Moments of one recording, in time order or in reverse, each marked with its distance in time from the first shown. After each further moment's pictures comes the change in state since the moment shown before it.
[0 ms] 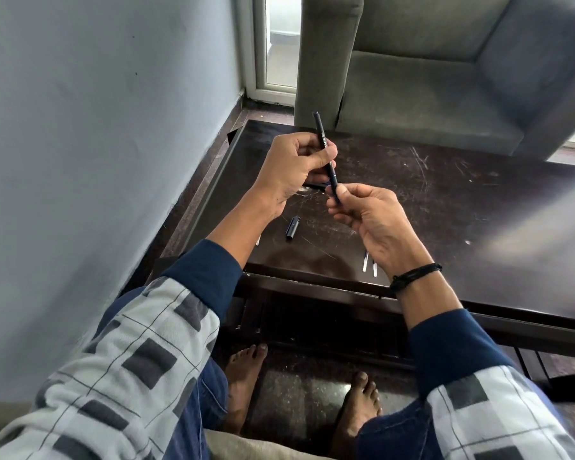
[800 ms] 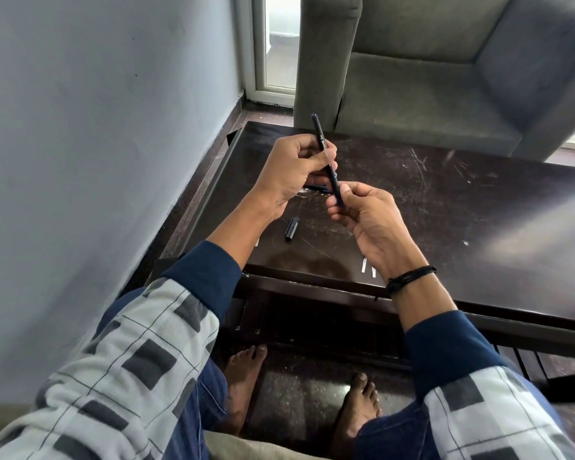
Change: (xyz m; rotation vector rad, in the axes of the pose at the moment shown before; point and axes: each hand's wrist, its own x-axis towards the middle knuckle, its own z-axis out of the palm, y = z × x) left_hand 0.000 -0.002 0.002 -0.030 -0.021 -0.004; right_hand -0.002 -0.001 0.007 0.101 0.026 -0.003
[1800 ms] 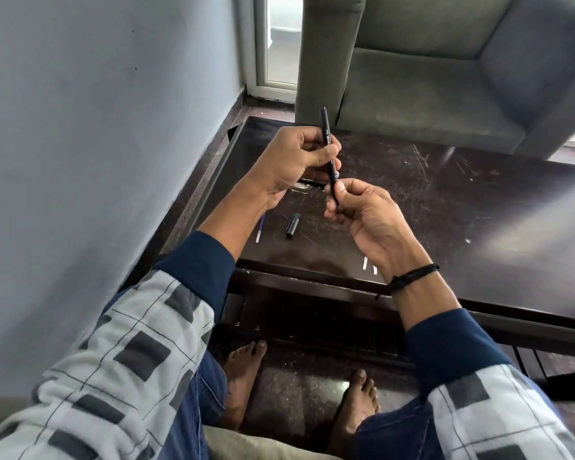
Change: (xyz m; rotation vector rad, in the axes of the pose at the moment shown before) left_hand 0.000 0.011 -0.010 0.012 -0.158 -0.022; right_hand -0.002 0.001 0.000 0.009 -0.163 -0.004
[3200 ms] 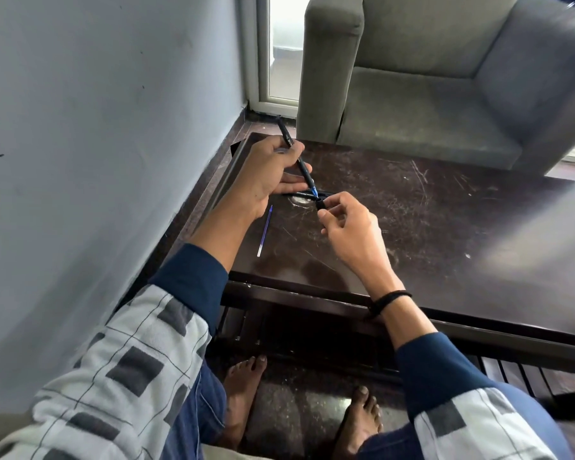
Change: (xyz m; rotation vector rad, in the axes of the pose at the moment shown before) left_hand 0.003 0.004 -0.023 -0.021 0.276 -0.162; right_hand 0.005 0.019 0.017 -0.810 0.273 -0.242
